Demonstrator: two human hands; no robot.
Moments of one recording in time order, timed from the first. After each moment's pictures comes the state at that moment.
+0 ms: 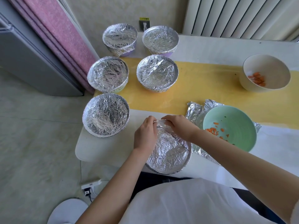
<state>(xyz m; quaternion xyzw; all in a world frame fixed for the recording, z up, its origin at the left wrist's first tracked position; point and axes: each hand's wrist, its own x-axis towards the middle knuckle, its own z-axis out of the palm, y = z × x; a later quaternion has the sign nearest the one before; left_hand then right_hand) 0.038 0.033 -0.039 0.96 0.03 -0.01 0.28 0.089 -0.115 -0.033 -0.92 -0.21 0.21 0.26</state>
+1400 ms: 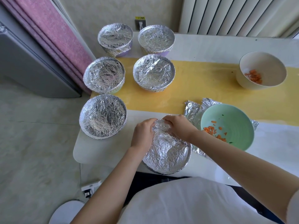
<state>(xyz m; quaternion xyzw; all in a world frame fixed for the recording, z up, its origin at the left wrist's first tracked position) 0.045 0.038 -0.032 0.93 0.02 -0.07 0.36 0.086 -0.117 -0.036 -0.93 -0.19 0.18 0.26</state>
